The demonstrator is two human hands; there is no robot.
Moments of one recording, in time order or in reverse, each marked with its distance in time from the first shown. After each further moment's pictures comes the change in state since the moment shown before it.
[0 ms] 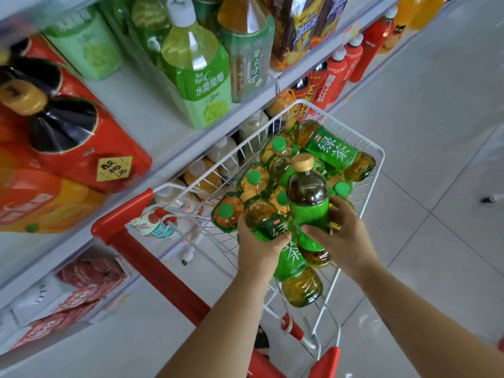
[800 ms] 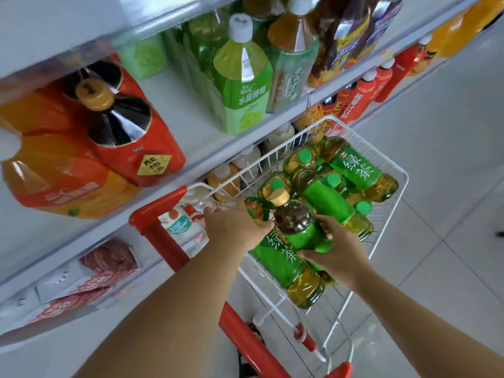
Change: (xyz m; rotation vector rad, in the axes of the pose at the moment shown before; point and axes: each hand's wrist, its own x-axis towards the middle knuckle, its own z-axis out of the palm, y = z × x) left_hand 0.048 0.042 -0.069 1.374 0.070 0.106; right_hand 0.008 -0.016 0.024 -0.556 -0.170 -0.065
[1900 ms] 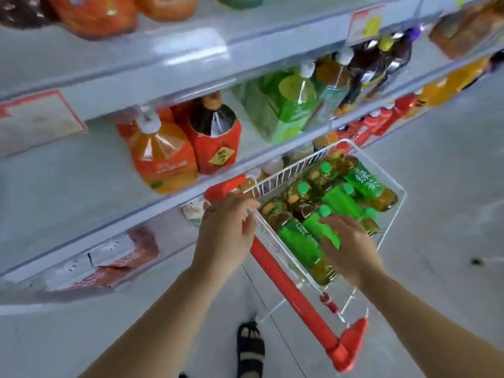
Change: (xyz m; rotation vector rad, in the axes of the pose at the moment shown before) left_hand -0.111 -0.109 -0.023 -0.624 0.638 0.397; right_hand -0.062 -0.066 0.002 -0.249 0.170 -0.221
